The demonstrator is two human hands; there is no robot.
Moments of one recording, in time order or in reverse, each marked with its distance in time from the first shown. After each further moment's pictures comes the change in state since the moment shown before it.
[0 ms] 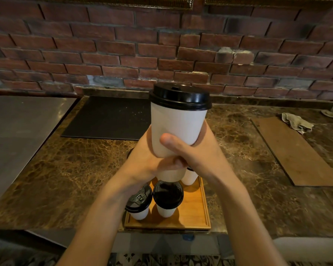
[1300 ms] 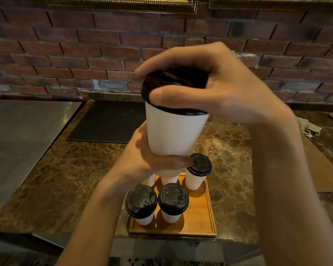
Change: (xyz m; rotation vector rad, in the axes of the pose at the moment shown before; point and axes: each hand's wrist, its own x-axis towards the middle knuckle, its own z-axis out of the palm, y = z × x) left_hand 0.002 0.031 -0.004 0.187 0.080 0.119; right_hand 0.049 -0.101 -0.031 -0.428 -0.379 -0.485
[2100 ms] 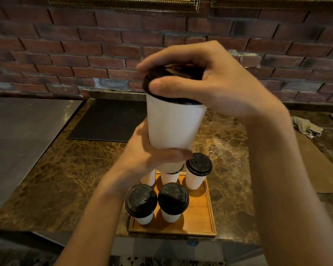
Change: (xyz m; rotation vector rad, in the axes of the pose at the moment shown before) left_hand 0.007 -0.012 -0.002 -0.011 0.097 -0.074; right_hand 0.008 0.007 0.001 -0.004 0.022 0.050
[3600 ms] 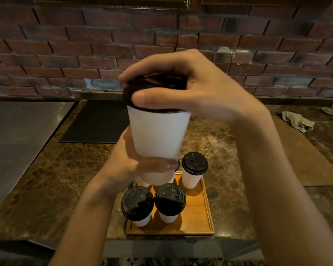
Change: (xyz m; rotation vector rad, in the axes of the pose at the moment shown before) left_hand -0.008 0.006 -0.010 -0.118 -0.101 -0.006; right_hand 0.002 0.007 0.006 0.070 -0.077 -0.007
